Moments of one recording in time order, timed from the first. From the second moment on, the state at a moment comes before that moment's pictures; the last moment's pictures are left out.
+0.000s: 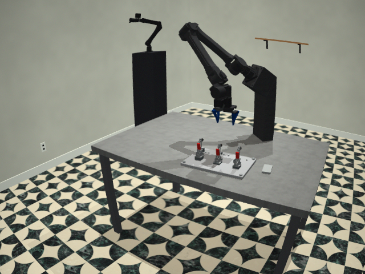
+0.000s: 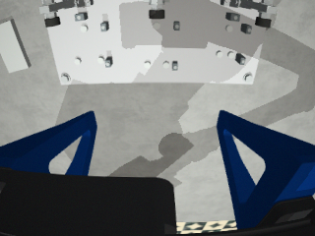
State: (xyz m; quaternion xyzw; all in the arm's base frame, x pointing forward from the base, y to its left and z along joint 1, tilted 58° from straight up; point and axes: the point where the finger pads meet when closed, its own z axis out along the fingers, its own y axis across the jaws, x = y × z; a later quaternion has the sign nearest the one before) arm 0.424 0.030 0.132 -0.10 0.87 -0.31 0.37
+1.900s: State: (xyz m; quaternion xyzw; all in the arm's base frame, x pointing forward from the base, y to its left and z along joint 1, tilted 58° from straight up) arm 0.443 0.223 -0.005 -0.12 0.87 -0.31 0.37
